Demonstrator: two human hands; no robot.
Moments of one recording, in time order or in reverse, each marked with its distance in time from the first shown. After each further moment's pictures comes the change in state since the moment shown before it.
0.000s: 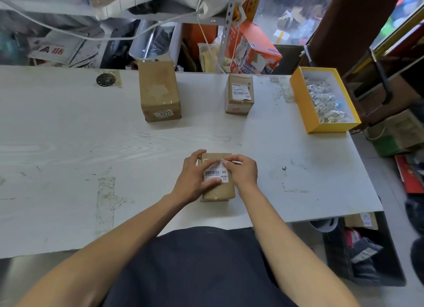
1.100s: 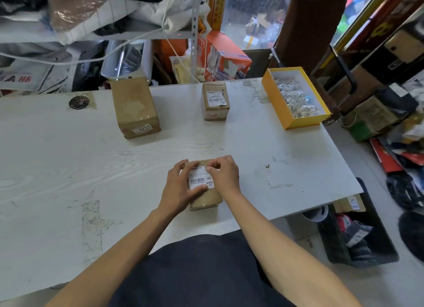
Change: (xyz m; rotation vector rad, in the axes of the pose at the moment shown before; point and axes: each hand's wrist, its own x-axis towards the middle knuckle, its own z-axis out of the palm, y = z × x) left_hand 0.000 0.002 0.000 -0.014 0.033 -0.002; right_hand -0.004 -0.001 0.002 -0.273 0.044 -0.244
